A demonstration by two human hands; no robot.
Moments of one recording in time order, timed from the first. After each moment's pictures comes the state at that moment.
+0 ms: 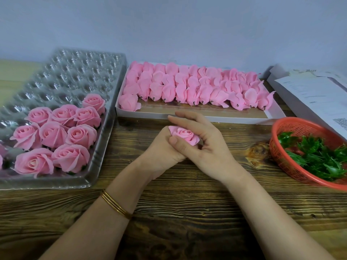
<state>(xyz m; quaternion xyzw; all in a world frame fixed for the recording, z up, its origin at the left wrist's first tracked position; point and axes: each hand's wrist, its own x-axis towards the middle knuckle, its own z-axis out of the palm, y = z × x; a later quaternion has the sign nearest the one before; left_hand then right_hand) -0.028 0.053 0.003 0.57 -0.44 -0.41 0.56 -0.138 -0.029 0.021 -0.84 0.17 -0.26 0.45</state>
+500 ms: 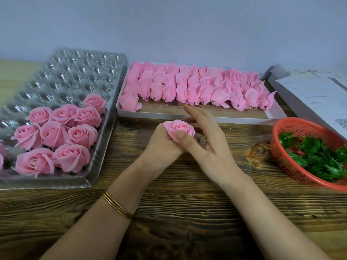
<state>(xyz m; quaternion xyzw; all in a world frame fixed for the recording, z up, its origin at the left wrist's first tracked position) -0.029 0.046 0.011 0.56 -0.40 -0.36 0.63 -0.139 -0.021 0.024 -0.82 0.20 -0.31 0.44</state>
